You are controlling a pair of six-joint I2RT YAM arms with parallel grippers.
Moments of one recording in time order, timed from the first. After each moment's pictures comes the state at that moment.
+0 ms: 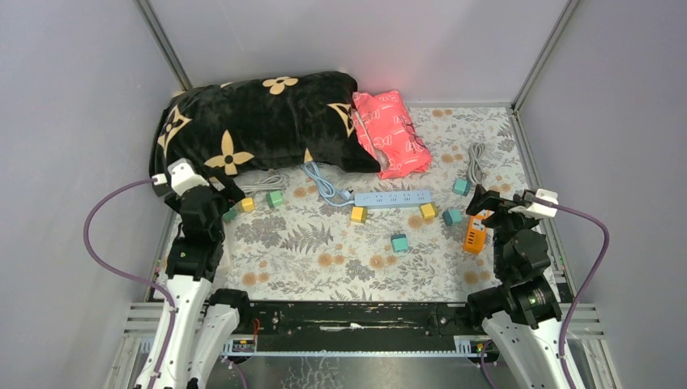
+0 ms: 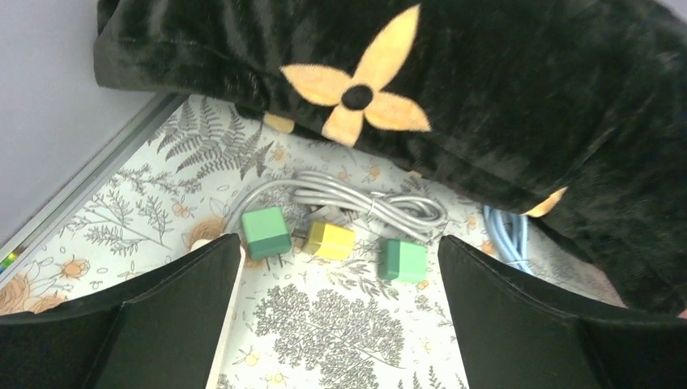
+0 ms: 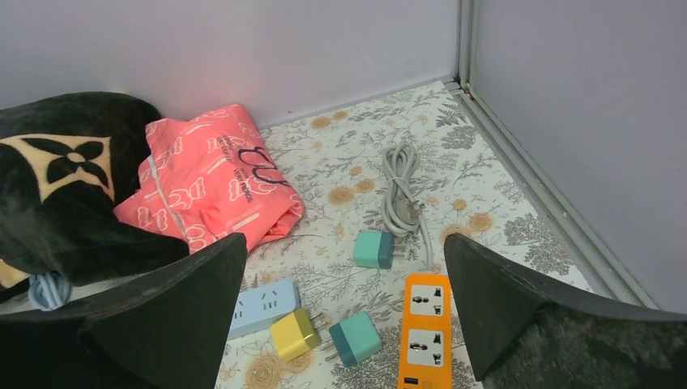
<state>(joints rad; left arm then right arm) -0.06 0.61 0.69 -0.37 -0.42 -0.40 0.29 0.26 0.53 -0.24 0.48 0.18</state>
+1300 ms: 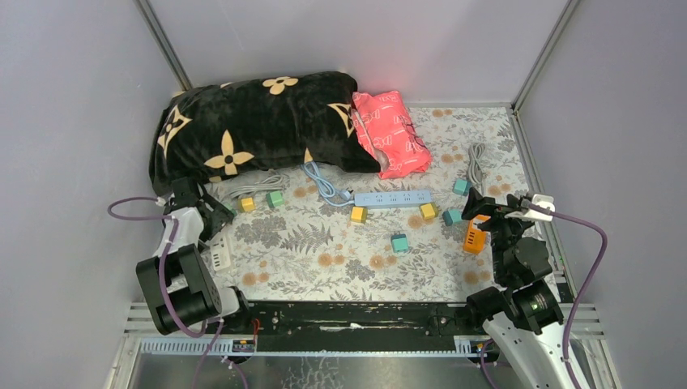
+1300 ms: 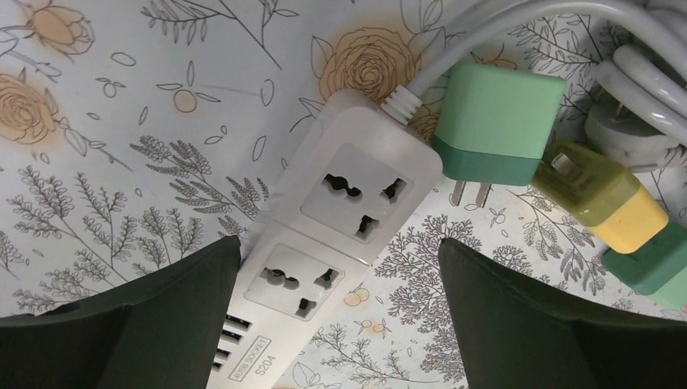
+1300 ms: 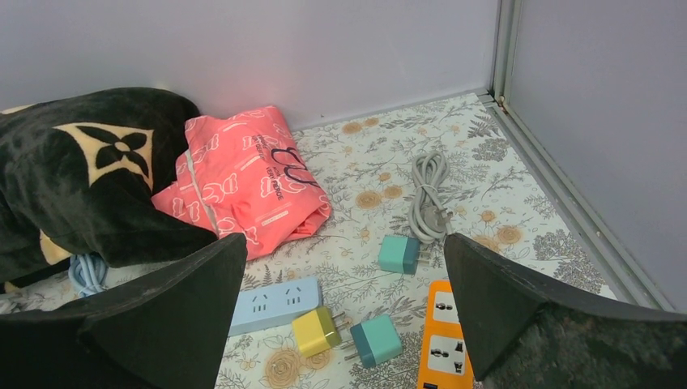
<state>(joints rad) 0.42 1.29 0.70 -0.56 -0.09 -0.53 0.37 0.21 0.50 -0.22 0.47 0.16</state>
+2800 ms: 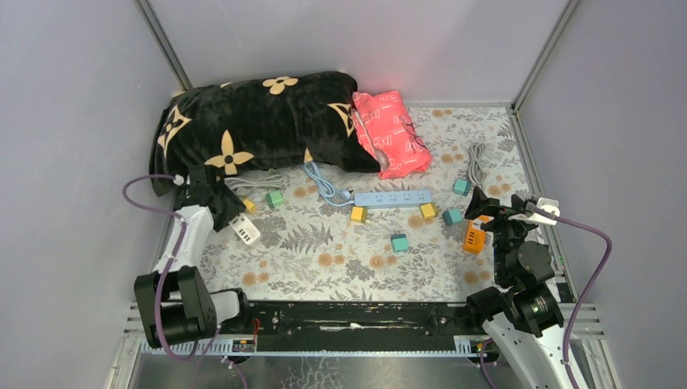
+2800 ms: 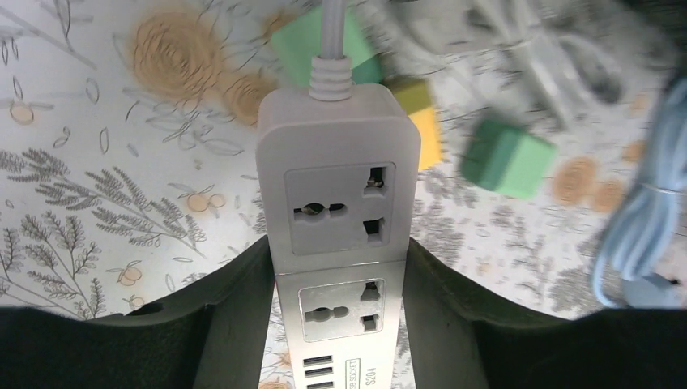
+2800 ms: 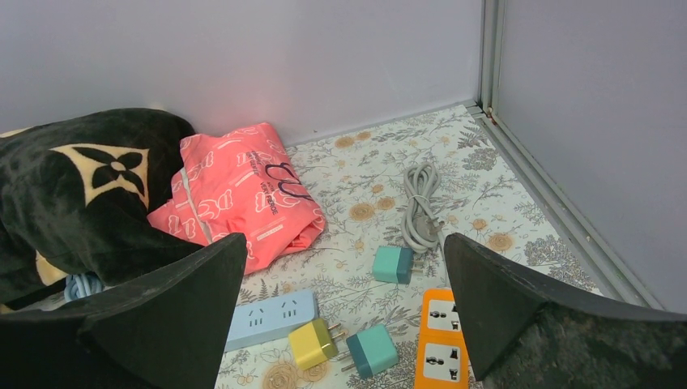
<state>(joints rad) 0.22 1.23 0.76 -0.58 -0.02 -0.56 0.37 0.18 0.49 -0.20 0.51 0.15</state>
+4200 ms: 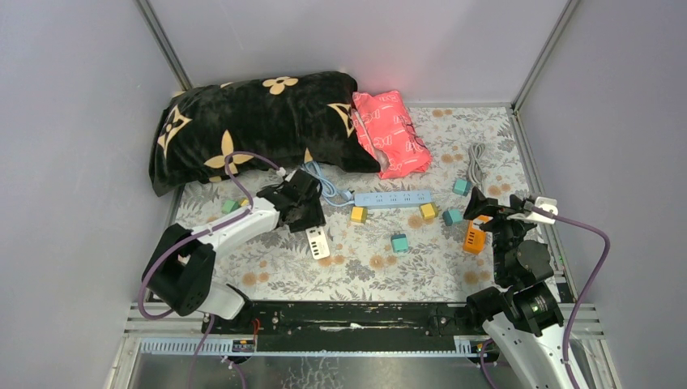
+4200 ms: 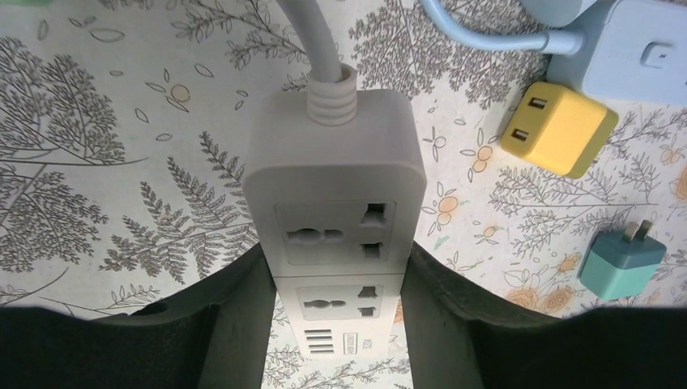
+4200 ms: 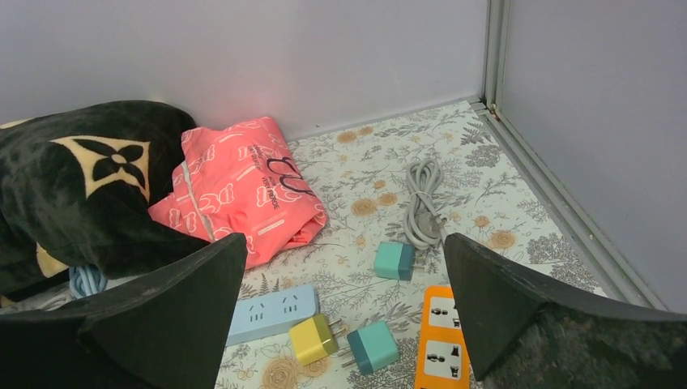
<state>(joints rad) -0.58 1.45 0.88 -0.52 -0.09 -0.80 0.37 0.18 0.49 -0.21 0.49 0.15</state>
